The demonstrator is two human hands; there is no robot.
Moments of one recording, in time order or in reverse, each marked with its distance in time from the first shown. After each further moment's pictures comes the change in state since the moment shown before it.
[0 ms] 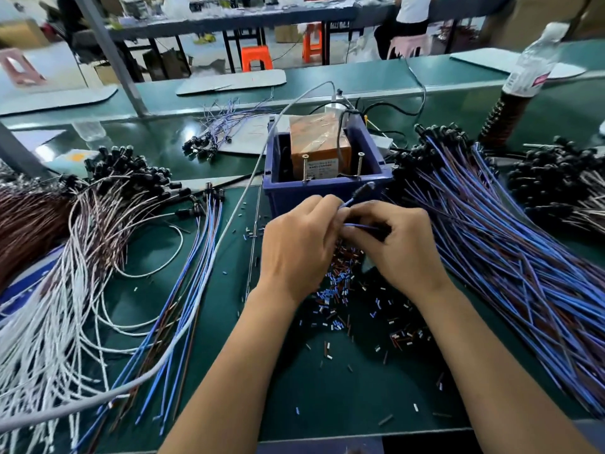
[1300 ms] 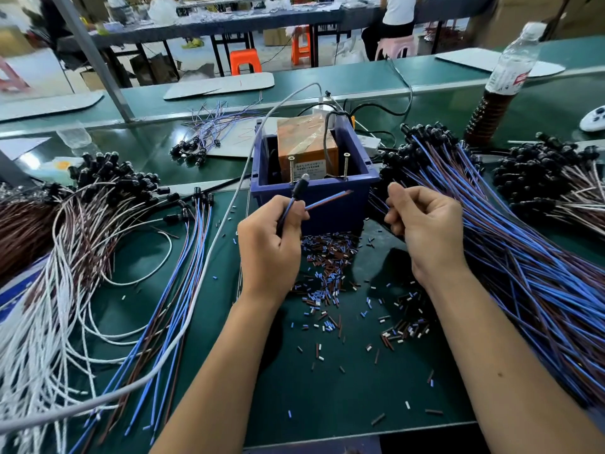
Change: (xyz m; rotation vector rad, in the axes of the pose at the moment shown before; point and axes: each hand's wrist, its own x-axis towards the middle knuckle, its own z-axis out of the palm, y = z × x) left_hand -0.009 -0.018 0.010 -0.438 0.232 -0.241; right_hand 0.005 0.023 -0.021 0.472 0.375 0.454
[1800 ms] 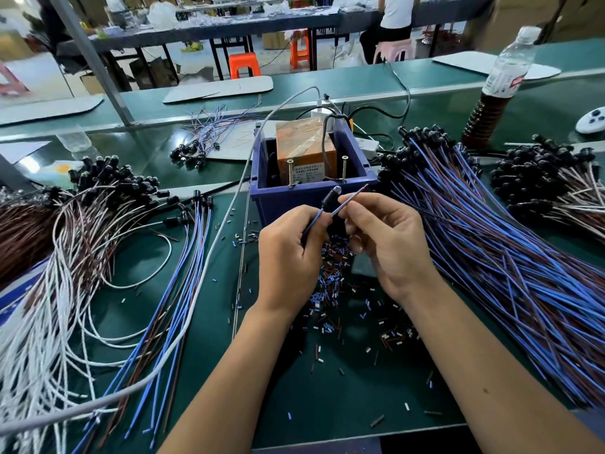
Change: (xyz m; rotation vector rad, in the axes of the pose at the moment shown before) left_hand -0.009 0.013 0.014 0.002 -0.079 0.092; right_hand -0.030 -0.012 0.034 0.290 -0.254 0.078
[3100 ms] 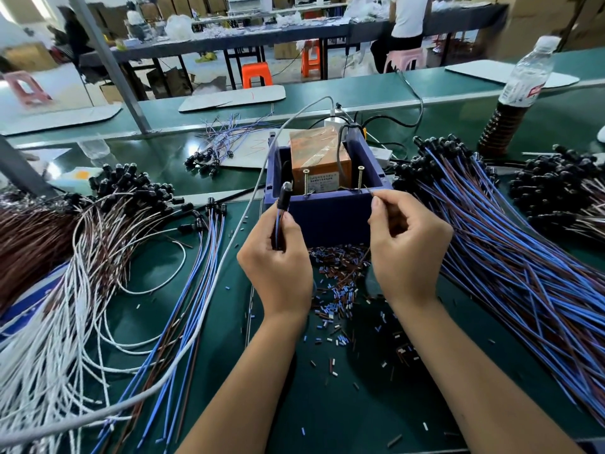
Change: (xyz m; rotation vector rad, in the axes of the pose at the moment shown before) left_hand 0.002 0.004 -0.005 -0.037 0.443 -0.311; right_hand 0.007 0.007 0.014 -0.822 0.413 -0.621
